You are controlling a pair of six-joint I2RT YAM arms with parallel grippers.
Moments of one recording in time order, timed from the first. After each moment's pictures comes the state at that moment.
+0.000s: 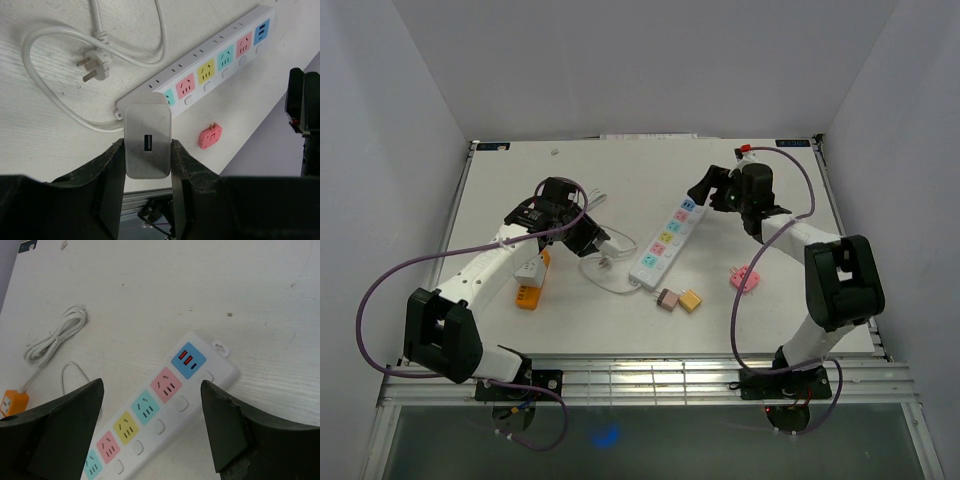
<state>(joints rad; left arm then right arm) -0.41 1.39 1.11 -0.65 0.14 -1.15 0.29 1.62 0.96 0.27 -0.24 0.44</state>
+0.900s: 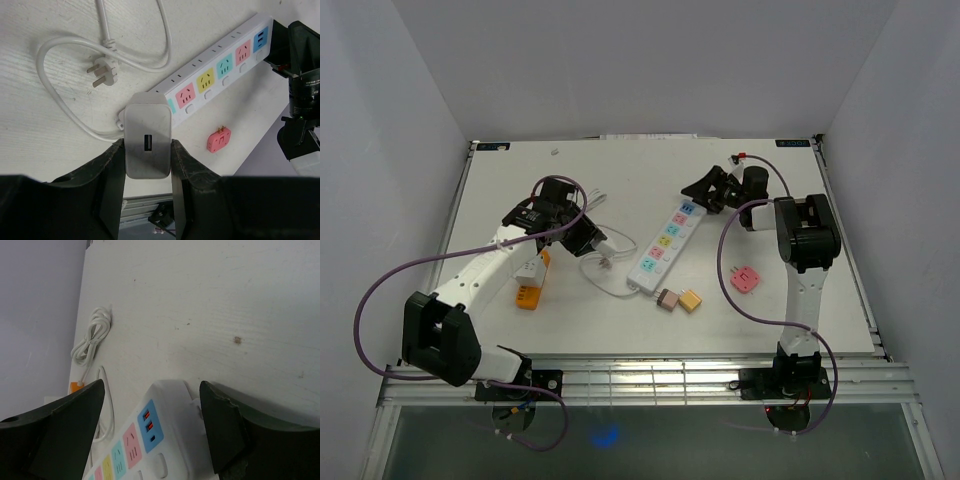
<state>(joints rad) -0.41 1.37 1.11 -0.66 0.09 -1.11 0.14 2.23 1.24 0.64 -0.74 0.80</state>
